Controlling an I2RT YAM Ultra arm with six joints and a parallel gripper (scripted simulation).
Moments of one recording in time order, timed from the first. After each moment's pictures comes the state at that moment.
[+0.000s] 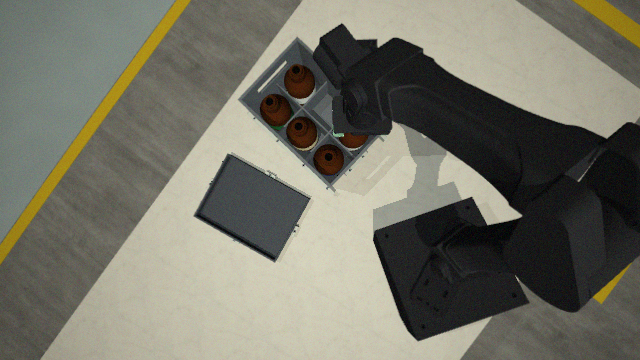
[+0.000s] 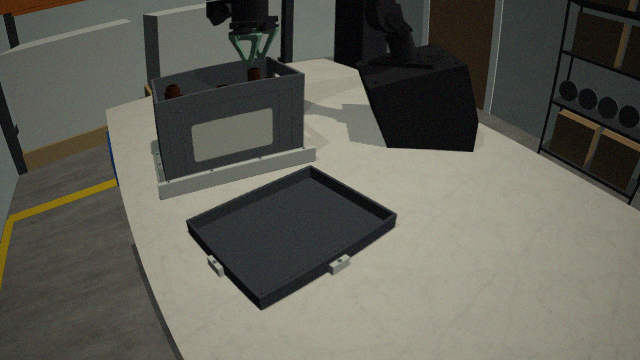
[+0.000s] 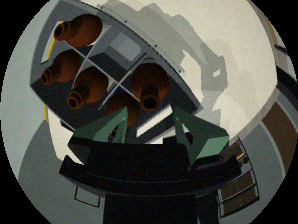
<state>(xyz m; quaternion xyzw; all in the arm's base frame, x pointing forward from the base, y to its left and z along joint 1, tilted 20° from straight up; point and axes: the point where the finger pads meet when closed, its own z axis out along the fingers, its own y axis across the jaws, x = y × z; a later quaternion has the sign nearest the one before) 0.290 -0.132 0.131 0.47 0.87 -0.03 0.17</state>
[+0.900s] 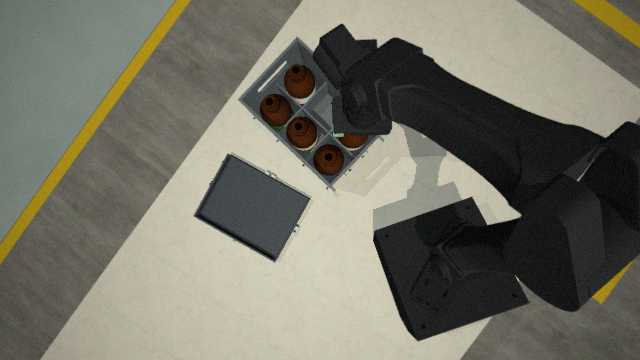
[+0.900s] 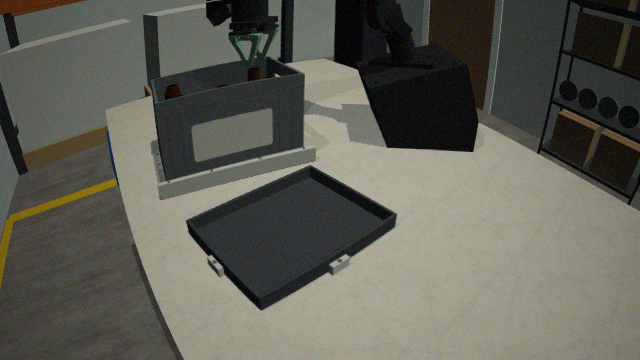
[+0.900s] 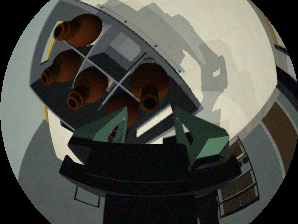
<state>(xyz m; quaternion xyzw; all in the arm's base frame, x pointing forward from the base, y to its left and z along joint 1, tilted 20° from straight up) 0.290 -0.132 0.130 0.47 0.87 -0.03 0.16</state>
